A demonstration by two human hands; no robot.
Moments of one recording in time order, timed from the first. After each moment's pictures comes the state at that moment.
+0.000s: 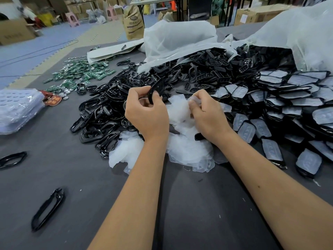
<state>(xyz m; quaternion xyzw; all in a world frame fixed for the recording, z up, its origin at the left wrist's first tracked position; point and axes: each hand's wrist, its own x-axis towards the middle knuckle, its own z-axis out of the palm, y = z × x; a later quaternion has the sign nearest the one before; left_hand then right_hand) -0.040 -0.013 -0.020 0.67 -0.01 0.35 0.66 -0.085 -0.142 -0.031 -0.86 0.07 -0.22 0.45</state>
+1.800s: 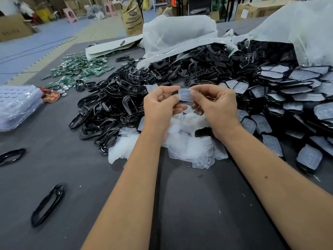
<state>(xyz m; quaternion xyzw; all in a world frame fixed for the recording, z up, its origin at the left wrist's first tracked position) -0.032 -0.013 -0.023 0.62 -0.09 -0.05 0.77 -0.079 -0.154 -0.040 -0.67 0.05 -0.29 0.68</state>
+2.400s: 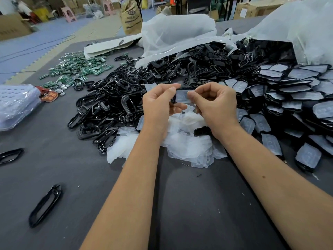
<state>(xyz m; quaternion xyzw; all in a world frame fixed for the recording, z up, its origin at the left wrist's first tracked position) -0.035 -0.013 -0.020 0.60 -0.10 -0.06 0.79 -0.080 -0.153 -0.039 -0.71 0.08 -0.32 0.62</state>
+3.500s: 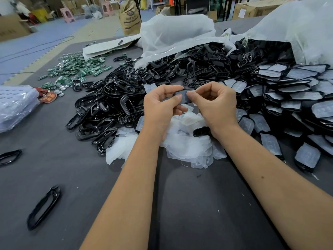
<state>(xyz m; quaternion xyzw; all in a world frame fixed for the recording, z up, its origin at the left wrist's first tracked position) -0.036 -0.014 -0.024 0.64 -0.14 -0.05 0.75 -0.077 -0.156 -0.043 -0.72 0.11 -0.34 0.59</state>
